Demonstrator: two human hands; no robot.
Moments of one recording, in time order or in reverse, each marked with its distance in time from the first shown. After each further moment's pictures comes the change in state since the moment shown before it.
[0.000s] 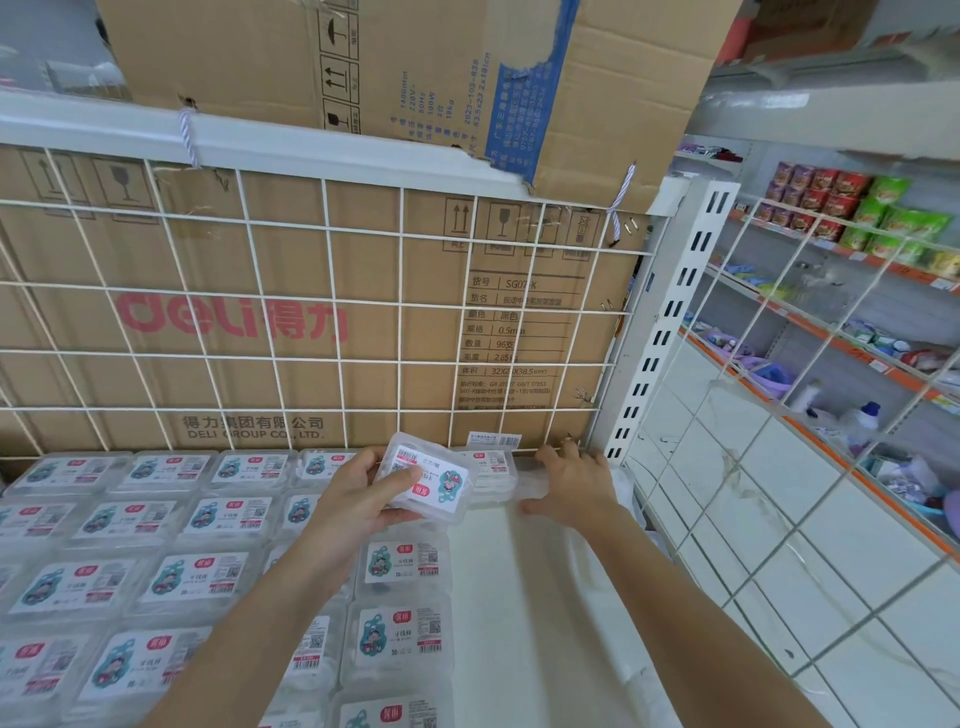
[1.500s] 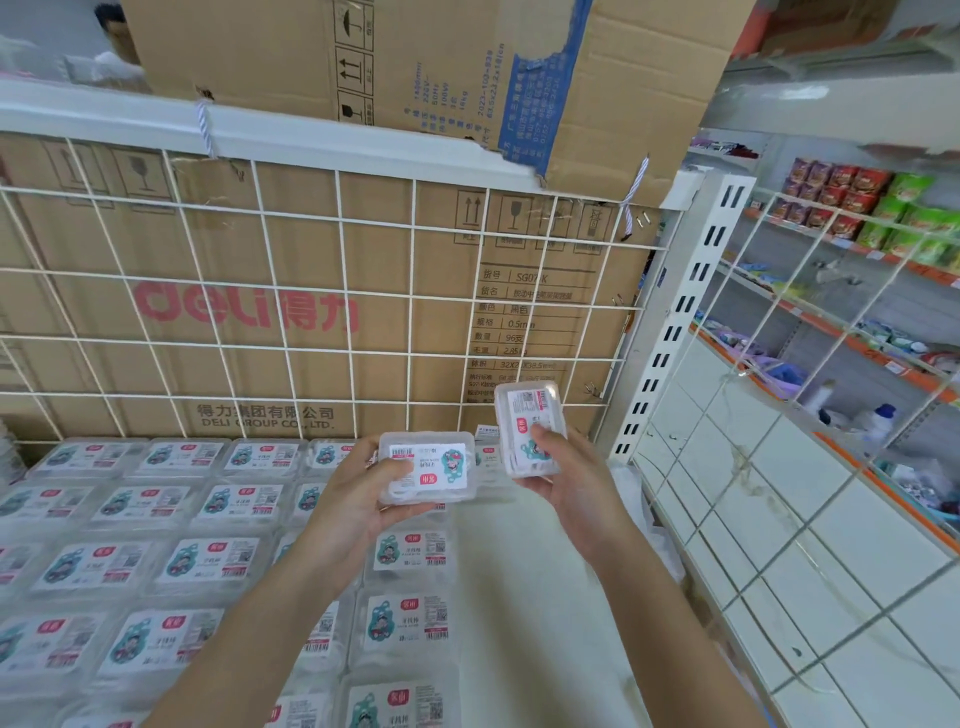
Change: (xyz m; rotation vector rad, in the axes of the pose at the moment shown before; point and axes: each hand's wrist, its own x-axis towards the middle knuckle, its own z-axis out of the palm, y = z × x) left_hand -0.010 0.001 -0.001 -0.229 0.000 -0.001; right_hand -0.073 -0.041 -0.067 2.011 -0.017 0.064
